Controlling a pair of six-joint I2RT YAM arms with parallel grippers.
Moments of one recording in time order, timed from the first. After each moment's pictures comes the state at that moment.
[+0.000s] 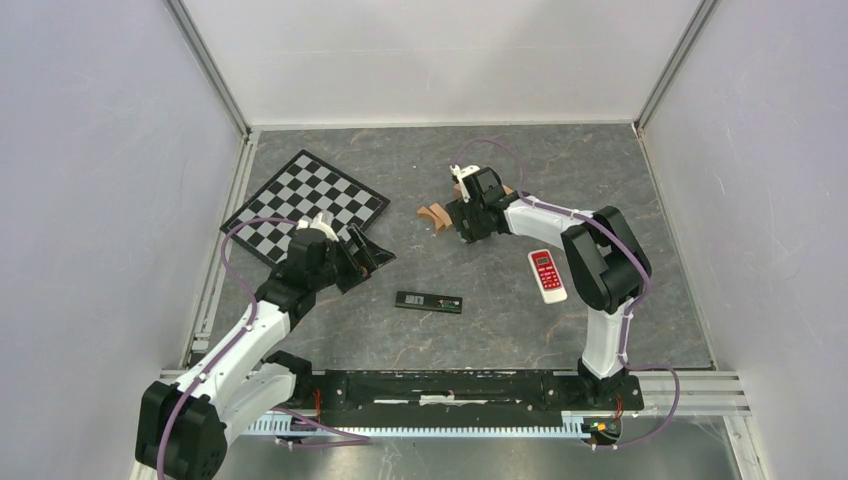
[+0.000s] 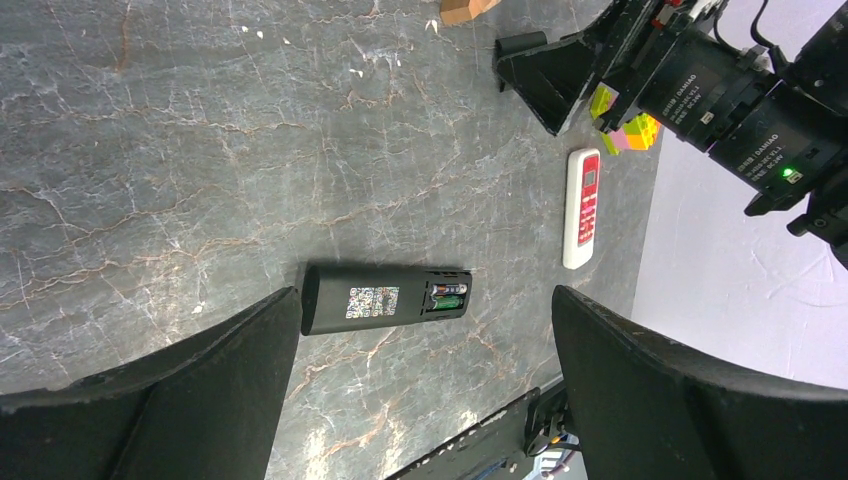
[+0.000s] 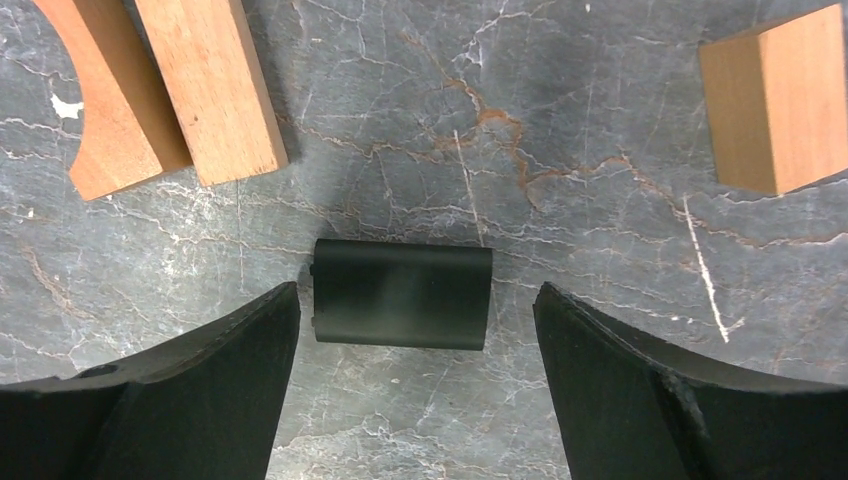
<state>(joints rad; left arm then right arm) -0.34 0.91 0.49 -0.17 0.26 -0.91 0.55 1.93 1.26 -0.27 0.15 0.02</state>
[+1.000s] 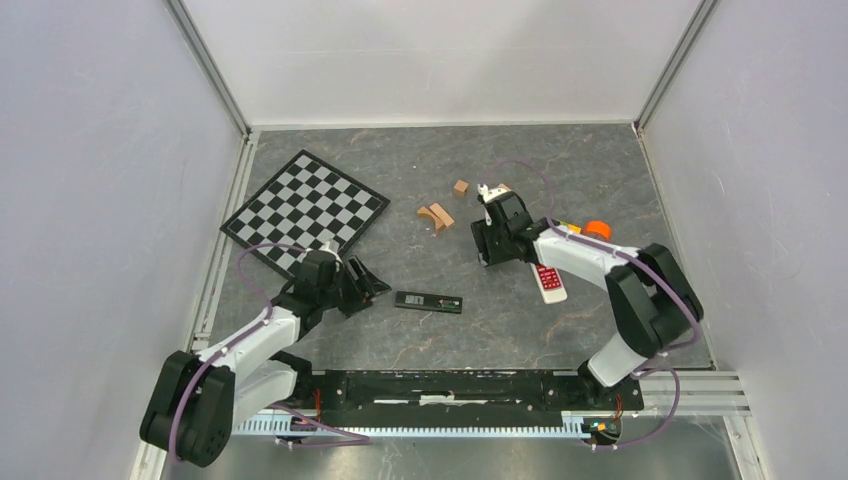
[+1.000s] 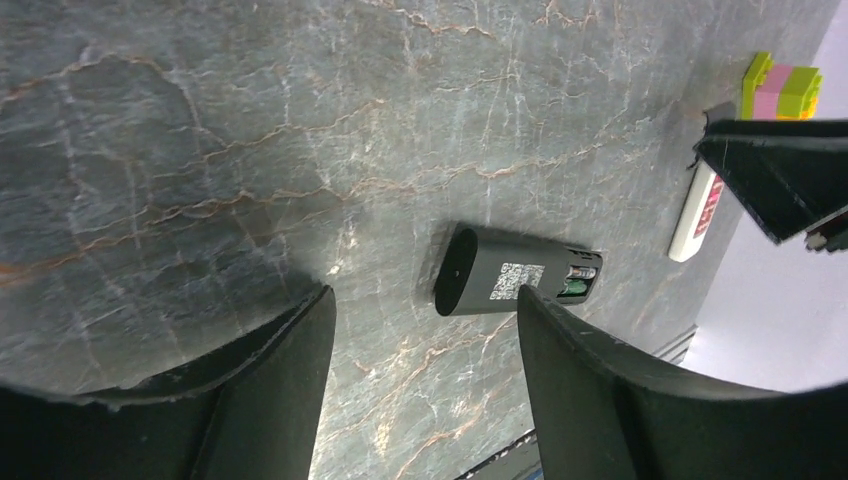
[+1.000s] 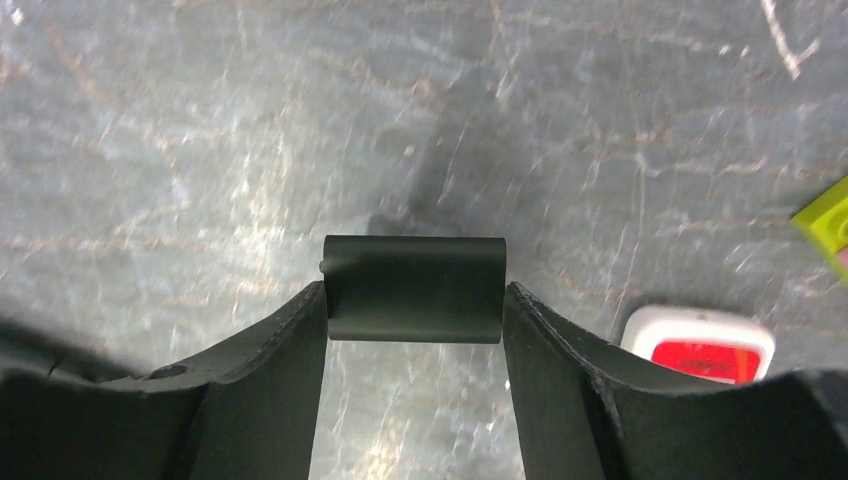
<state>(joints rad) -0.34 1.01 0.29 -0.06 0.25 -0.92 0.56 1.65 0.96 -0.29 0.13 0.20</state>
